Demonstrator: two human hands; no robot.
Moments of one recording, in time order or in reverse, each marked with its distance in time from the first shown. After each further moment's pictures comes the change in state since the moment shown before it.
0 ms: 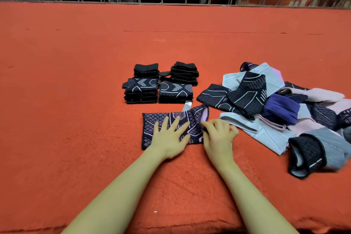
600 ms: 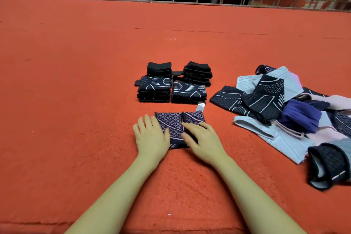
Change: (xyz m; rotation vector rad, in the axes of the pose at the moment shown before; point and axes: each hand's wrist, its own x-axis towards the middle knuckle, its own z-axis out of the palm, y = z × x) left_hand -0.024 -0.054 0.008 0.043 0.452 -0.409; right_hand 0.019 -0.050 0.022 0.250 -0.621 -0.124
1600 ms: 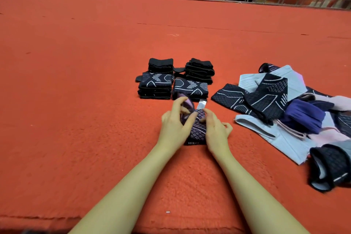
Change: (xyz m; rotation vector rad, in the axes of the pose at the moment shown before) left_hand 0.004 0.047 -0.025 -1.032 0.133 0.231; right_hand 0.007 0.007 -0.009 0.302 0.231 0.453
